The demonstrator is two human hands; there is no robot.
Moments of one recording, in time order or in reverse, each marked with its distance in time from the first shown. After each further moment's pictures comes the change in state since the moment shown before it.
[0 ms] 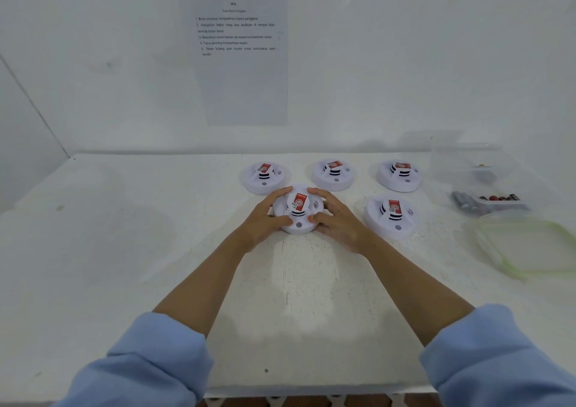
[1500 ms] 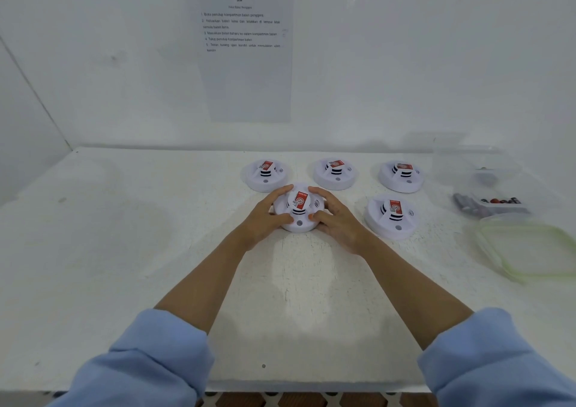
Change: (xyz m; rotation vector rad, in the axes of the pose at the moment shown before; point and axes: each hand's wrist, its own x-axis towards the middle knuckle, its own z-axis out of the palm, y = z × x) left_hand 0.001 -0.004 0.002 0.038 0.027 0.026; right_hand -0.002 0.002 0.002 0.012 0.010 -0.004
